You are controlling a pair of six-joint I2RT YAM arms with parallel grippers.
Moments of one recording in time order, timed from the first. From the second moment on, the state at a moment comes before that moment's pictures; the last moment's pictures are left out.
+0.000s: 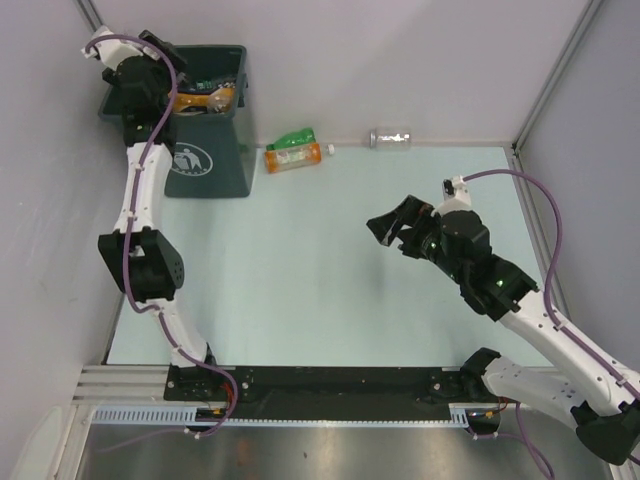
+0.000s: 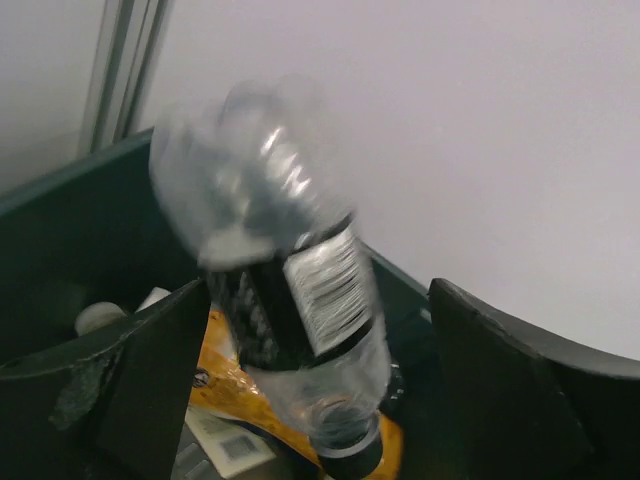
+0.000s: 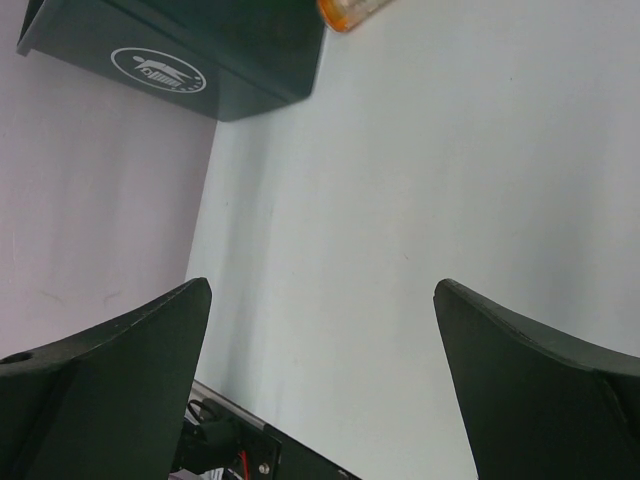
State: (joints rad) left arm 0.09 1.90 1.99 0.08 -0.27 -0.50; right arm 0.69 0.90 0.96 -0.33 0.16 0.84
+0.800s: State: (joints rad) left arm 0.09 1.50 1.70 -0.19 -0.14 -0.54; right arm 0.68 0.84 0.89 -0.42 0.25 0.93
